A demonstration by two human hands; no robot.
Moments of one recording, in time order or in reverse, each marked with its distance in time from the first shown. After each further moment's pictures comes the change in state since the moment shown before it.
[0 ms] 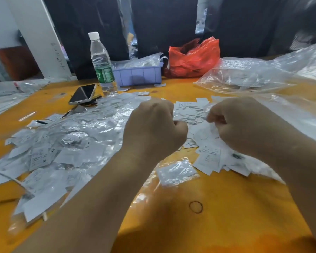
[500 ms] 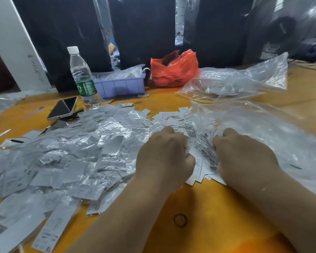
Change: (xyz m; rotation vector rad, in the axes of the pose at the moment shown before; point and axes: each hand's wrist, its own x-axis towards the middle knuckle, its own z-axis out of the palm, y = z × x) left_hand -0.015 0.025 0.040 0.006 -0.177 0.098; right_hand -0.037 0.016 0.012 -0.363 -0.193 0.251
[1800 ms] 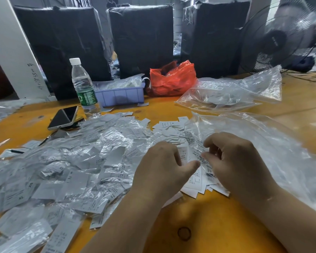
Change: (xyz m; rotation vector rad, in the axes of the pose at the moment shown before) left_hand 0.001 -0.009 -0.006 -0.249 -0.066 -0.148; right_hand 0.006 0.002 0.011 0.502 0.527 -0.239
